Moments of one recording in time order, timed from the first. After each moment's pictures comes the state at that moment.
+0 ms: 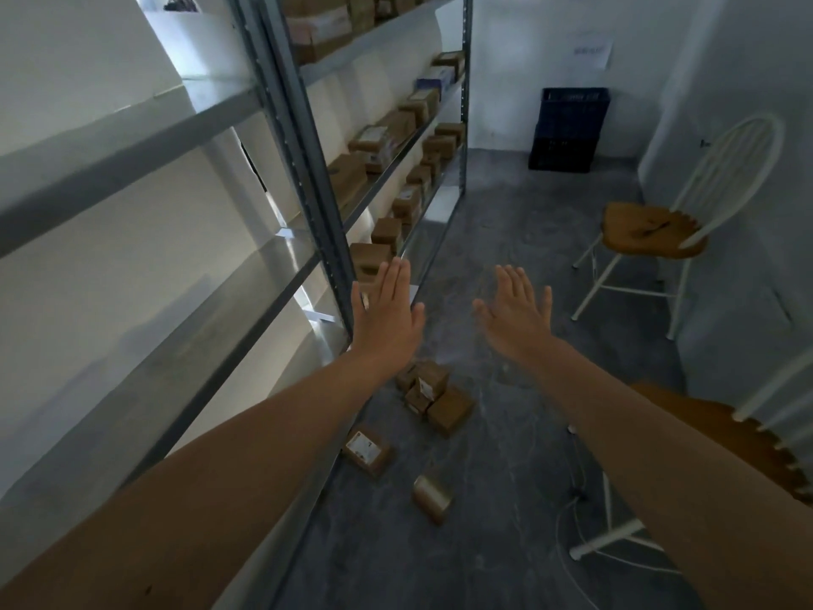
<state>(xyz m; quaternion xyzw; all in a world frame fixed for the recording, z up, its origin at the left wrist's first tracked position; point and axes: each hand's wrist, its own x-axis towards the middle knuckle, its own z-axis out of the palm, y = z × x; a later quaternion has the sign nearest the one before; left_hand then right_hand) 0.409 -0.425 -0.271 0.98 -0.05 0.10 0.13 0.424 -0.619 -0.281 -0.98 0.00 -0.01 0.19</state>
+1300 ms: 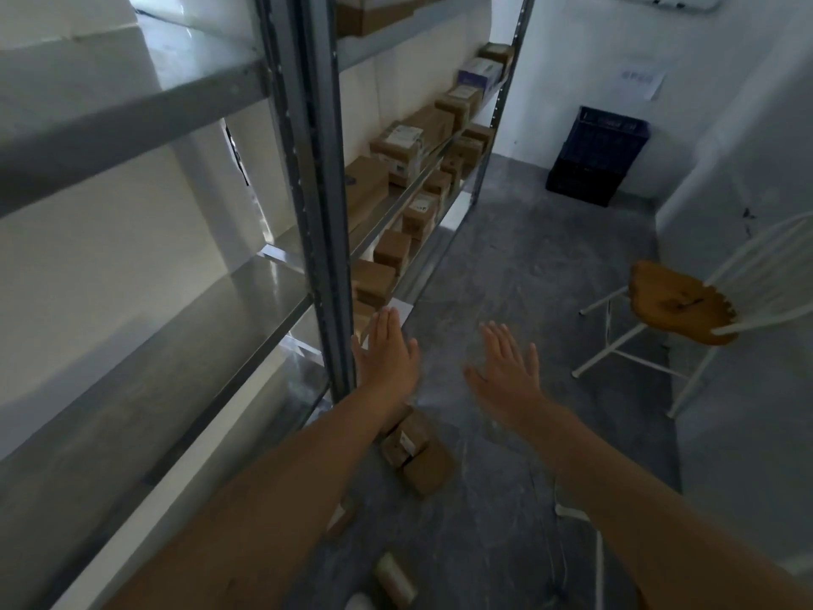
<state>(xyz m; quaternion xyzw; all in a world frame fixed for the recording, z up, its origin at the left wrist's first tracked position) 0.664 -0.363 -0.366 0.96 0.10 -0.01 0.26 0.658 -0.544 -0.352 -0.99 -0.06 0.06 0.13</state>
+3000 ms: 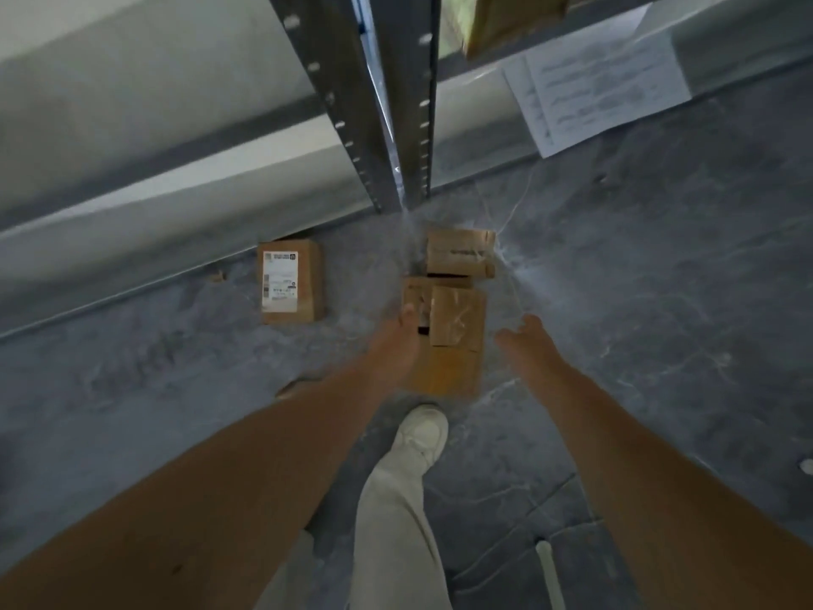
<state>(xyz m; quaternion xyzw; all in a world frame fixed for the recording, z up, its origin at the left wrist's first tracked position) 0.781 -0.459 -0.925 0.51 0.63 -0.15 0.56 0.921 -0.558 -0.906 -0.82 0.02 0.53 0.20</state>
